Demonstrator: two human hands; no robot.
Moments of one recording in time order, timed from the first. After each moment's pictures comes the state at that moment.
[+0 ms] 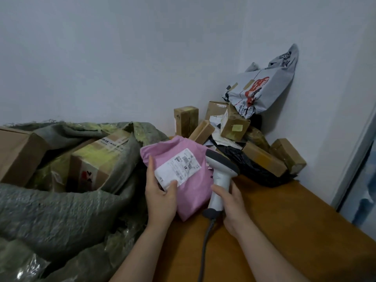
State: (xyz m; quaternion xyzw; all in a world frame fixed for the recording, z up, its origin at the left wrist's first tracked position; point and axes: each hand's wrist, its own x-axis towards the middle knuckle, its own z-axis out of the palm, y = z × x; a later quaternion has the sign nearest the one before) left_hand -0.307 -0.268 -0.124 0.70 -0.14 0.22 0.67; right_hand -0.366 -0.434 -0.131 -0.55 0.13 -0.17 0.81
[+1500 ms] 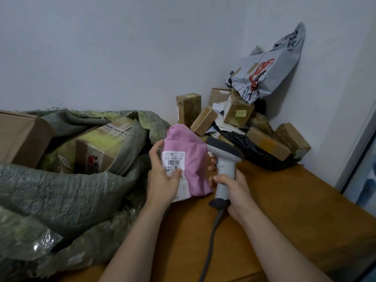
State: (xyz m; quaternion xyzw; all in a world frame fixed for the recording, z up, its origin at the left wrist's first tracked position) left_hand -0.320 -0.247 -0.105 0.76 -0.16 0.14 0.61; right_hand -0.383 -0.425 -0.126 -0.54 0.06 -0.17 0.82
